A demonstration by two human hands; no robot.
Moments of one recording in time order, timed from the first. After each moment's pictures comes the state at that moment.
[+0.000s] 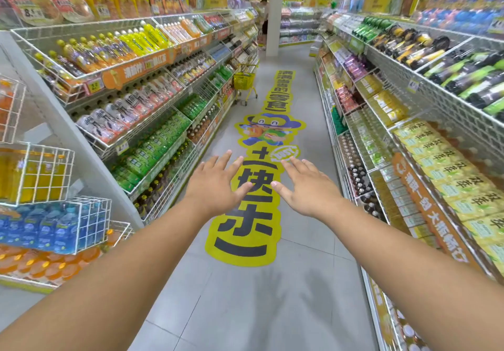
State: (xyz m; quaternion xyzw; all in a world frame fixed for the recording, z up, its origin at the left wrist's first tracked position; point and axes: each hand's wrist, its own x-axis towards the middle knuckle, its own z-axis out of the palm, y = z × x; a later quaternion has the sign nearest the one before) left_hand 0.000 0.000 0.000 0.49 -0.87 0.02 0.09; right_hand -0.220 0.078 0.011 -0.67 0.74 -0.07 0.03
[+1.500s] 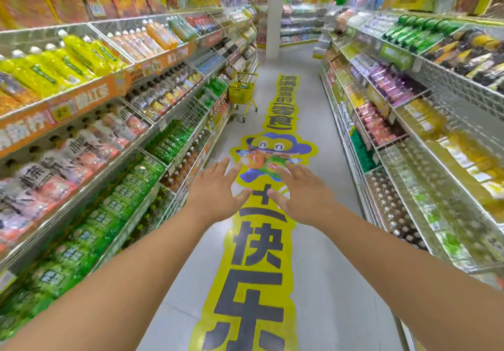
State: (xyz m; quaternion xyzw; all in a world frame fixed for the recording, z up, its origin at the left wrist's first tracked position) left_hand -0.222 -0.720 -0.039 0.49 -0.86 0.05 0.09; right_hand -0.439 -0.632 -0.024 -0.68 0.72 -0.09 -0.01
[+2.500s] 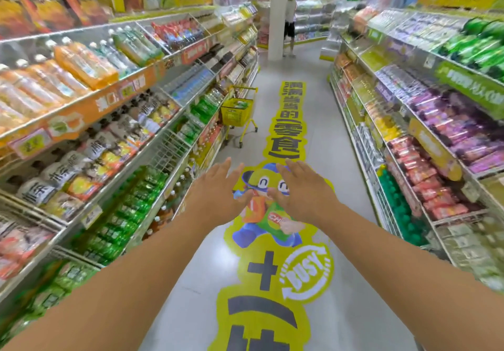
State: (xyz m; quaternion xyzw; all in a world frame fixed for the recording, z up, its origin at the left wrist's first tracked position) left_hand -0.496 -1.388 -0.030 0.48 -0.87 0.04 0.12; right_hand -0.715 -1.311 -0.008 -0.69 0.72 -0.06 -0.03
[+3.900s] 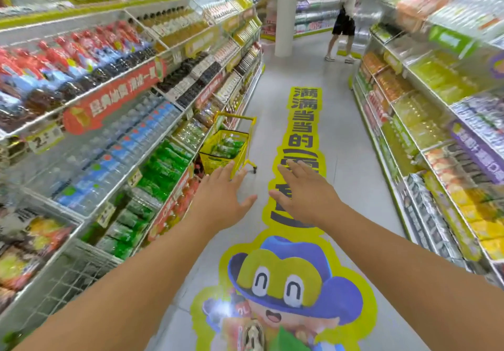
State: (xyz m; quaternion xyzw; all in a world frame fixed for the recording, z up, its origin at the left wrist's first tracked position) left_hand -0.888 -2.317 -0.049 0.50 -0.86 0.01 0.07; right_hand -1.109 -2.256 -0.036 -0.70 0.71 -0.06 0.00
